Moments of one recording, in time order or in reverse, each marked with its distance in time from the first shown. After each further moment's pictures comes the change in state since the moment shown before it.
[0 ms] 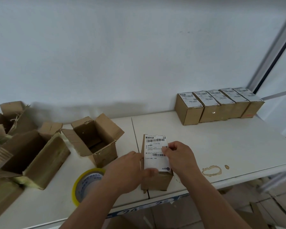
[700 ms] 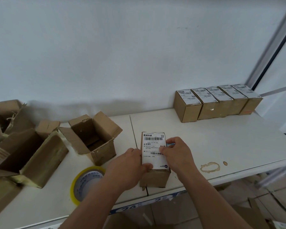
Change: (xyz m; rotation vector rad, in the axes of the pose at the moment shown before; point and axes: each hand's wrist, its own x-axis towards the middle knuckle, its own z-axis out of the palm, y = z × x) left_hand 0.007 -0.004 0.011 -0.004 0.051 -0.019; right_hand 0.002 0.001 0.003 0.047 -0.008 0.026
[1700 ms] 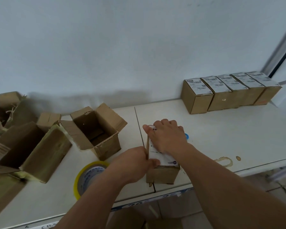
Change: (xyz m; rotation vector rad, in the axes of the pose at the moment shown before) left_hand 0.013 0.000 -0.007 -0.232 -0.240 -0.109; right_hand 0.048 -0.027 0.040 -0.965 -0.141 -0.307
